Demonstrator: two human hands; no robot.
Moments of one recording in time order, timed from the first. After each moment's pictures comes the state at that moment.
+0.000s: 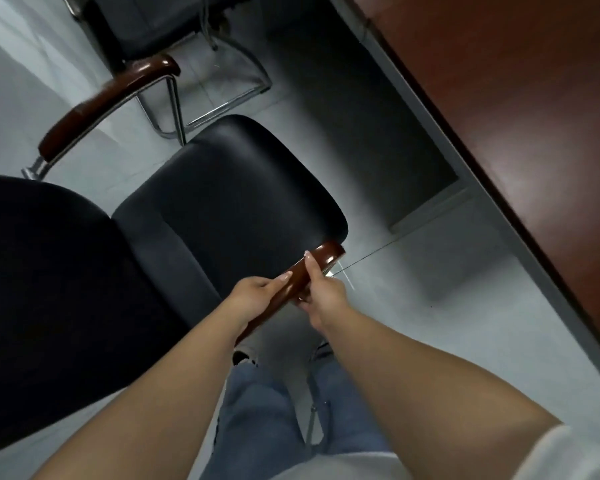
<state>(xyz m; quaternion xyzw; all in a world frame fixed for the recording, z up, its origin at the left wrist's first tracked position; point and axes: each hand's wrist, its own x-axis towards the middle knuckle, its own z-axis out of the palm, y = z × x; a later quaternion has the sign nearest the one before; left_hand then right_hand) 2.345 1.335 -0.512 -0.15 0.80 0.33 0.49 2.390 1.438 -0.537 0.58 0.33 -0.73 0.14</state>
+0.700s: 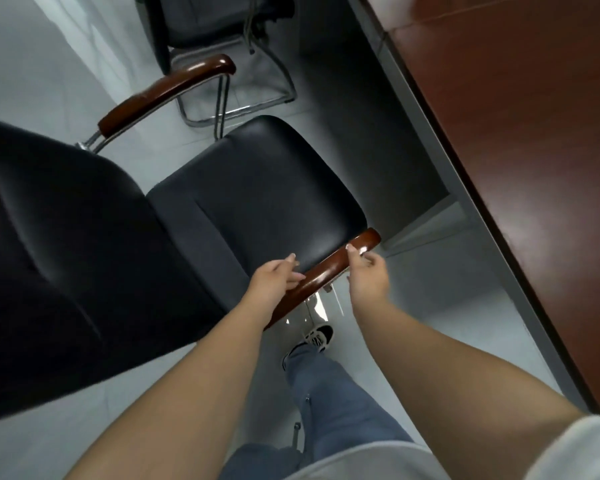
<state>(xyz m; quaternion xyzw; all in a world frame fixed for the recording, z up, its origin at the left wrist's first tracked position) 2.425 1.369 -0.510 -0.27 0.70 0.53 0.39 2.454 1.503 -0.528 0.54 0.61 -0.57 0.05</state>
